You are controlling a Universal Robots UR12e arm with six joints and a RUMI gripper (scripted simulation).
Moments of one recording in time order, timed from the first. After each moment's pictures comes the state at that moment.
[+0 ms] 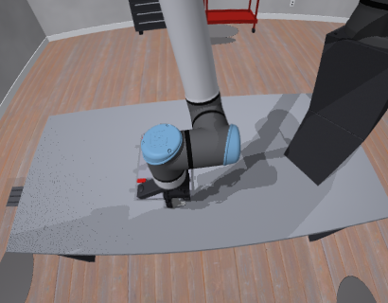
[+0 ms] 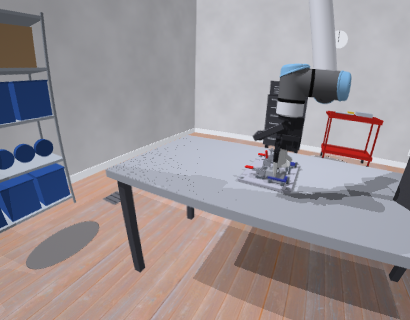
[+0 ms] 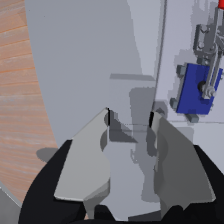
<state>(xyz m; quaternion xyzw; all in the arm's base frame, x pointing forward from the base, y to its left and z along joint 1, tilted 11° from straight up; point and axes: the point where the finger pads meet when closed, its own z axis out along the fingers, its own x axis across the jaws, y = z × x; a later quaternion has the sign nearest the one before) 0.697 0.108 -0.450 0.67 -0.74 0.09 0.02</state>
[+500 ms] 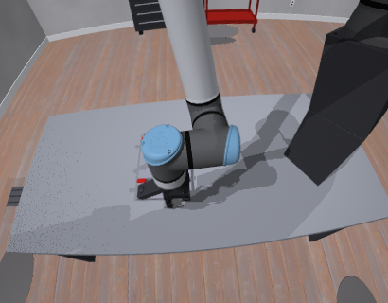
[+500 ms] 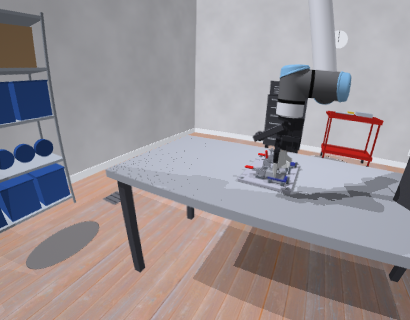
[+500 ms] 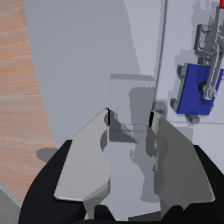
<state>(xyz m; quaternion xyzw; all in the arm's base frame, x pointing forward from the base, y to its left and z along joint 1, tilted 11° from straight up) 0.697 0.108 -0.453 0.67 -0.74 0.09 0.02</state>
